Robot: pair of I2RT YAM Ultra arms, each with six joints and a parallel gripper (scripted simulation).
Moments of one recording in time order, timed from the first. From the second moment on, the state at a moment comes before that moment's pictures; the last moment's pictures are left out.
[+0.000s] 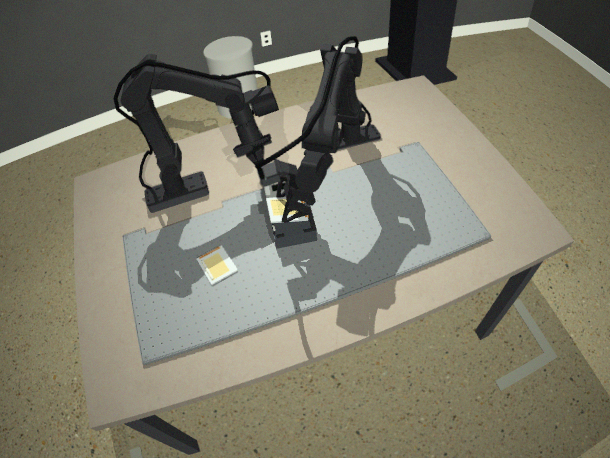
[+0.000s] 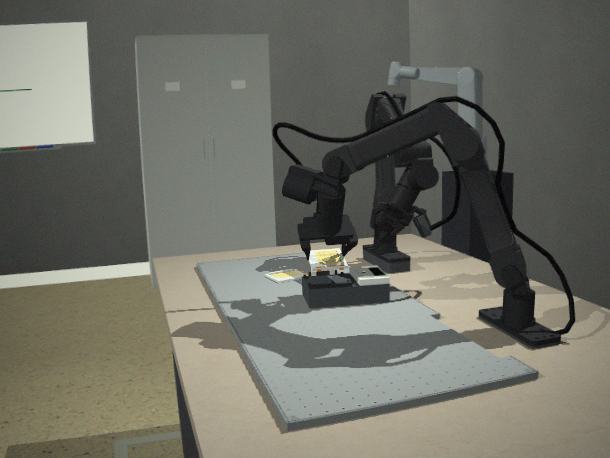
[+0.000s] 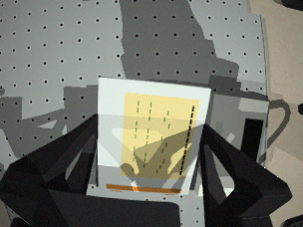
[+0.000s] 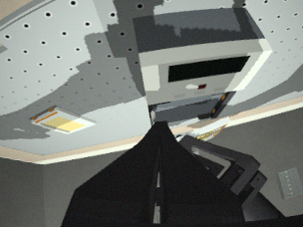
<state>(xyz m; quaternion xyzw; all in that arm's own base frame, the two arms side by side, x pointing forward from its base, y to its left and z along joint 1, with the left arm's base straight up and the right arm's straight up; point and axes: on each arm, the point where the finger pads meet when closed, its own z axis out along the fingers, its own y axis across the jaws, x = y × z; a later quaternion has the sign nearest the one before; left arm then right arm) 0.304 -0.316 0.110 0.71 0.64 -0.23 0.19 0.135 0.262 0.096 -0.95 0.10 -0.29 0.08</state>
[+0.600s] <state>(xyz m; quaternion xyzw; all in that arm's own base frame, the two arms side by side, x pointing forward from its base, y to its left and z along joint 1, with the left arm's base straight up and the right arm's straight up) 0.304 -0.316 0.110 0.71 0.64 -0.23 0.19 0.126 0.261 0.109 -0.95 0.10 -0.29 0.08</state>
